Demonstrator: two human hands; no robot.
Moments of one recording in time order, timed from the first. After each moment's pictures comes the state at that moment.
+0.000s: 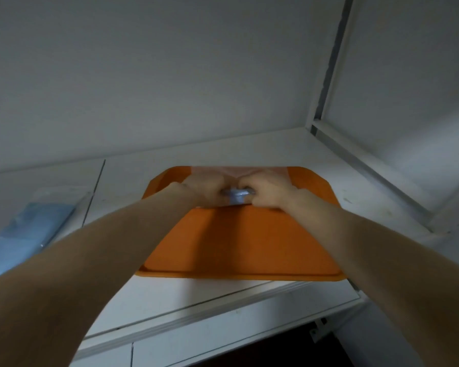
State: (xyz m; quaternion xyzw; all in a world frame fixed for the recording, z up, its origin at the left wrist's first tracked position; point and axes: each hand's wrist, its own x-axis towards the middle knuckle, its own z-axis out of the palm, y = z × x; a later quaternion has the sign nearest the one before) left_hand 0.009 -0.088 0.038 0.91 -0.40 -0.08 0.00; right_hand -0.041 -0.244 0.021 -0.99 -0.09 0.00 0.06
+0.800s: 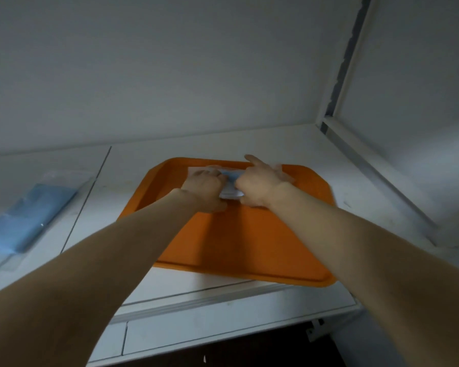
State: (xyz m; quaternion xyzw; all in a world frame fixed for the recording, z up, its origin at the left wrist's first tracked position) left_hand 0.001 -0.105 0.010 0.95 -0.30 -0.05 -0.05; right_hand -0.029 -0.246 0.018 -0.97 -0.17 0.02 -0.19
